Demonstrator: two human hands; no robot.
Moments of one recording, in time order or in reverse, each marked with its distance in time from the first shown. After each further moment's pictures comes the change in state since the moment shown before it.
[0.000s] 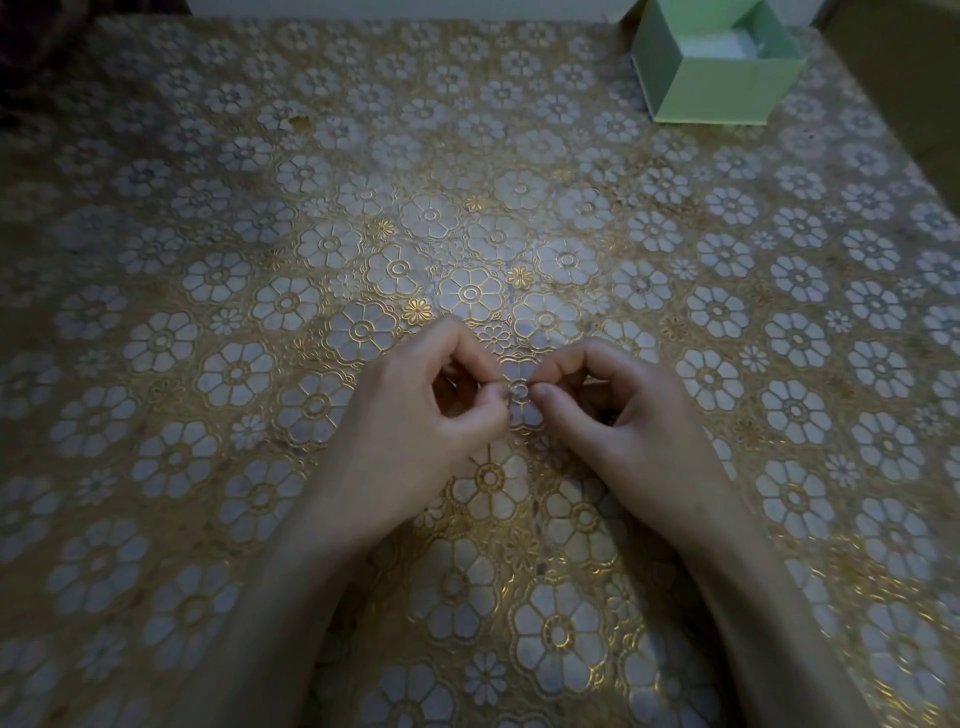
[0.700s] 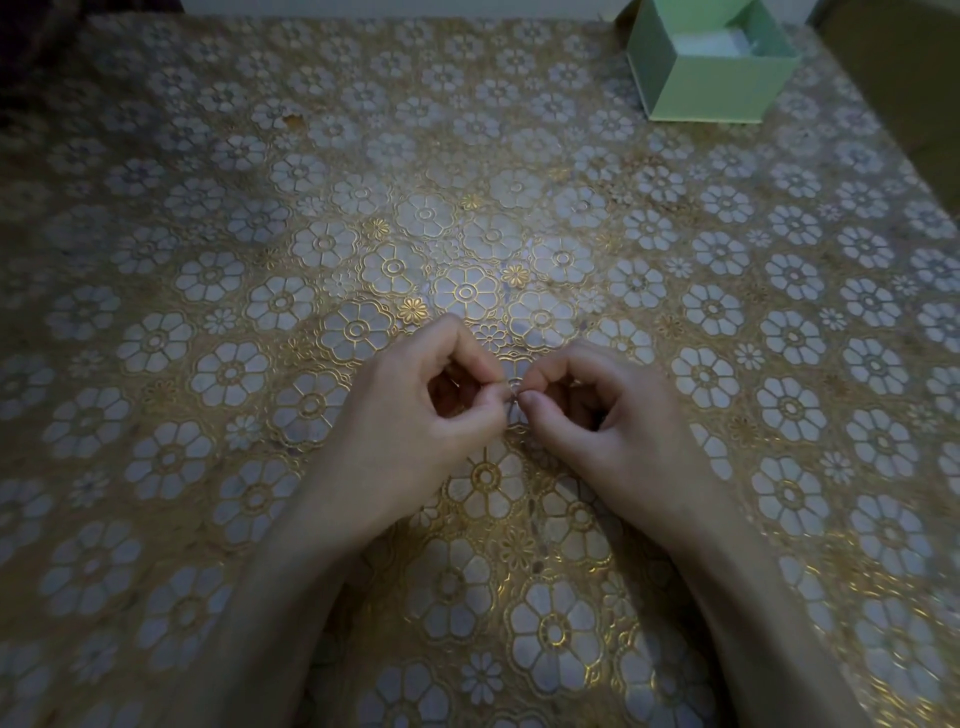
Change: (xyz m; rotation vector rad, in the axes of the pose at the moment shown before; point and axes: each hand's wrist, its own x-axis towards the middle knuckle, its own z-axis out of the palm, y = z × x) left_hand 0.001 0.002 0.000 -0.062 -0.025 0.034; right_hand 0.001 -0.001 0.002 -0.125 -0.006 -0.058
